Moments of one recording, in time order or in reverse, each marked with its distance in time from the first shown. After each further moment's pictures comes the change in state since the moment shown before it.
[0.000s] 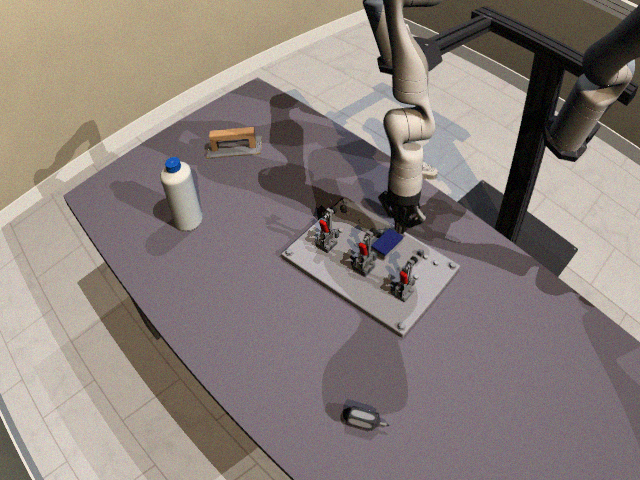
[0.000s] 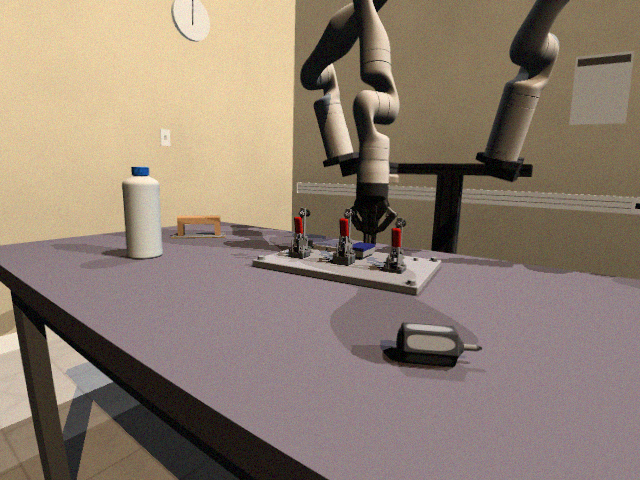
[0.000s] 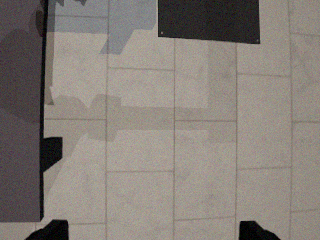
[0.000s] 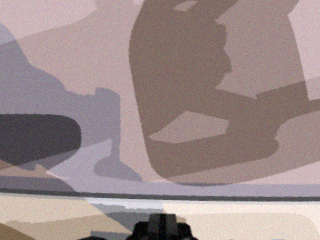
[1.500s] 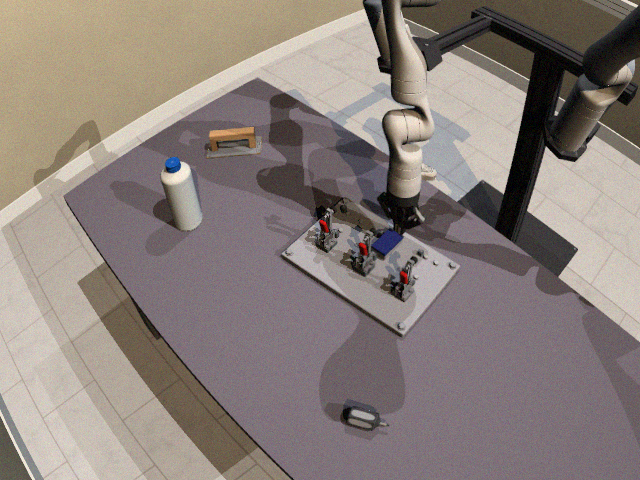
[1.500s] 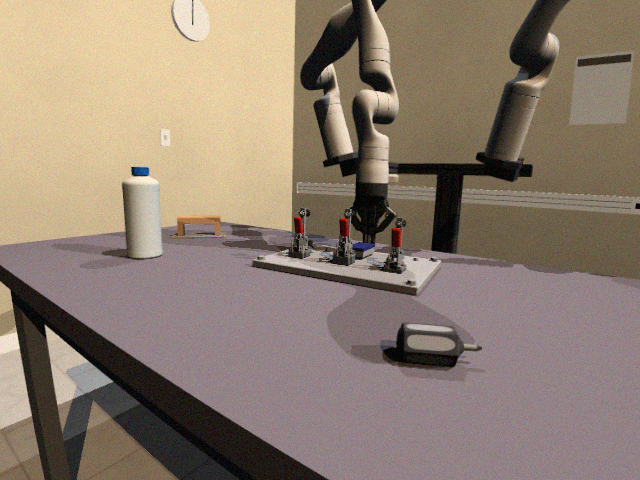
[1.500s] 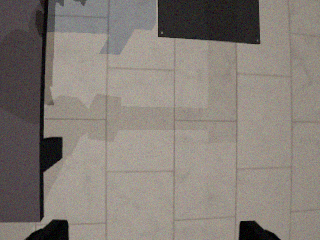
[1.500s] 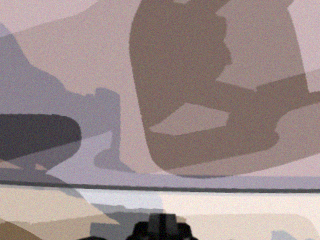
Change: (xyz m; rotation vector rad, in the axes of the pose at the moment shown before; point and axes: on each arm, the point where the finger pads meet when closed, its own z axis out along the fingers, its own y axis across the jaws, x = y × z) left arm 0.000 0.000 0.000 0.000 0.000 0.000; right arm -0.005 0.000 0.000 0.000 0.000 0.000
